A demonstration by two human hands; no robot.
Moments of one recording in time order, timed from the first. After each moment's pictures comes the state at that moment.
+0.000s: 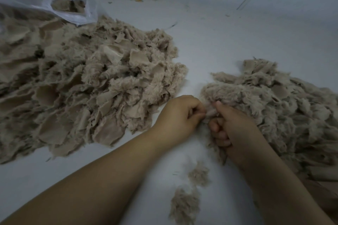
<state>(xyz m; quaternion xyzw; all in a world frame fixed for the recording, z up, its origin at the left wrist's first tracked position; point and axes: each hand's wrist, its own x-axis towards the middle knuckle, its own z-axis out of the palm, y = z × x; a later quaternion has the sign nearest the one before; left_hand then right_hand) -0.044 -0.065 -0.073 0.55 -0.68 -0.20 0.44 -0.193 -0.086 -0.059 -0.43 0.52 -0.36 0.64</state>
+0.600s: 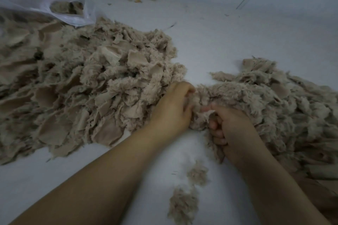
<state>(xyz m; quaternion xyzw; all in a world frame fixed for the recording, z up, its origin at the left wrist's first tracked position) -0.040 -0.066 -0.066 0.62 -0.65 -0.17 0.42 -0.191 -0.087 -0.061 -0.42 0.51 -0.38 0.64</state>
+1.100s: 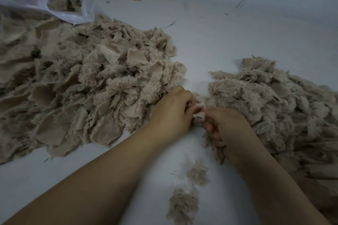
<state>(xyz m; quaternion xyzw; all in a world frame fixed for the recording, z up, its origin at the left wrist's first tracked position) -0.040 -0.066 -0.067 0.60 -0.68 -0.12 0.40 -0.189 -0.081 -0.057 -0.49 0.51 -0.34 0.62</state>
